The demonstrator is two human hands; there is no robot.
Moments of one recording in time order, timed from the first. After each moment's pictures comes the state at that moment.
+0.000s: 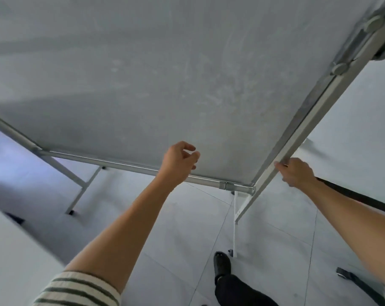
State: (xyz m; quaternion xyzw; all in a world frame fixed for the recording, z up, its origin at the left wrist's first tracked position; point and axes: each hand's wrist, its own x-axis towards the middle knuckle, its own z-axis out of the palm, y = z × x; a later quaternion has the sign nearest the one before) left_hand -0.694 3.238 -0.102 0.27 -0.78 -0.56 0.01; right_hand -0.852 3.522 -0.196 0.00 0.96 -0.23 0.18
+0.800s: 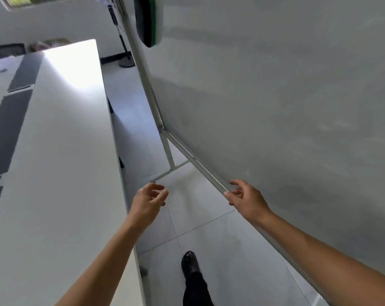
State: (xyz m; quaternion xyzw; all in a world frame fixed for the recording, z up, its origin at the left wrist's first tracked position) left_hand -0.514 2.954 -0.155 0.58 -0.64 -0.47 0.17; right_hand -0.762 3.060 -0.191 -0.39 0.78 -0.32 0.37
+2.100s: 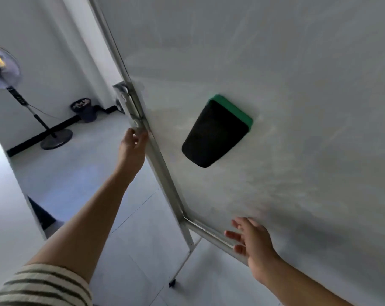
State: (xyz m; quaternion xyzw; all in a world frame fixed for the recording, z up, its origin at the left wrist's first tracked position) left_hand -0.779 2.270 -0.037 0.34 -0.75 -0.47 0.31; right_hand -0.814 2.577 -0.148 0.11 0.61 -0.70 0.36
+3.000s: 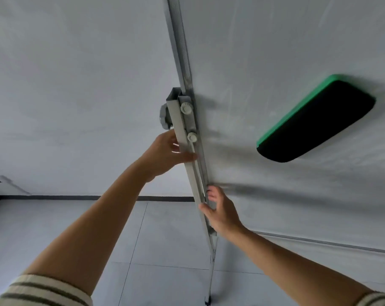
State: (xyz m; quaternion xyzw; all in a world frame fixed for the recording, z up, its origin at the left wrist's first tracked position) left_hand -1.148 2.192 0.007 -0.08 -0.86 -0.49 -0.08; right_hand -1.089 2.342 -0.160 0.00 0.82 -0.57 0.06
